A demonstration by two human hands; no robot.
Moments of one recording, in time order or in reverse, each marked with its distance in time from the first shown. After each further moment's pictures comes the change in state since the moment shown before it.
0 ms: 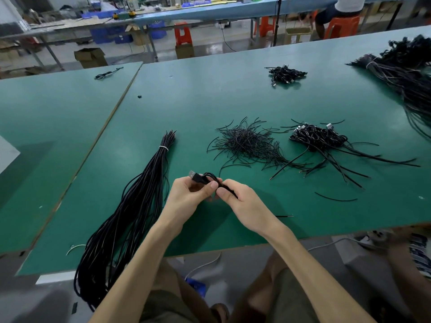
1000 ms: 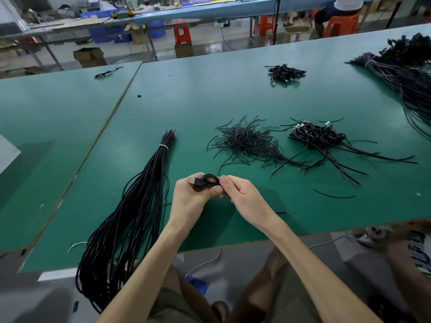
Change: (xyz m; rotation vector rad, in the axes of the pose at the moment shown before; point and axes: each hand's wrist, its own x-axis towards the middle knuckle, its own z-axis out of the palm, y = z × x) left_hand -0.006 0.000 0.017 0.031 0.065 0.098; right_hand 0.000 -0.006 -0.002 0.095 0.084 -0.012
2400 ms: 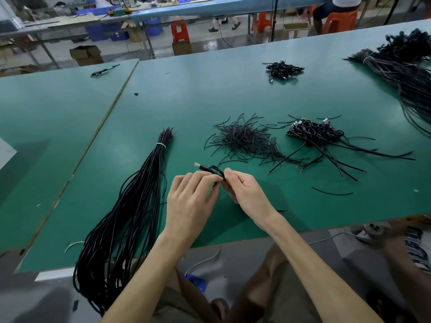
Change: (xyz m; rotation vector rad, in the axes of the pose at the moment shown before) left_hand -0.010 -0.004 0.005 0.977 0.307 0.836; right_hand 0.002 -0.004 -0.003 0.138 0.074 0.067
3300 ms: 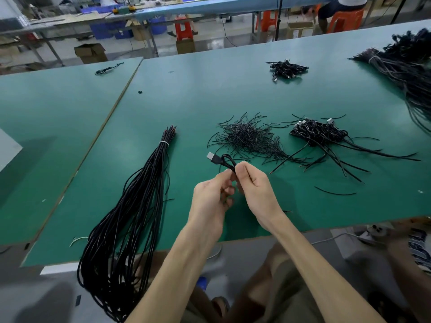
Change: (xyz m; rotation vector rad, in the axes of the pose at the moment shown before) left_hand 0.038 0.052 -0.002 -1.300 -0.183 -1.502; right_hand -0.003 0.003 -0.003 0.078 0.135 -0.160
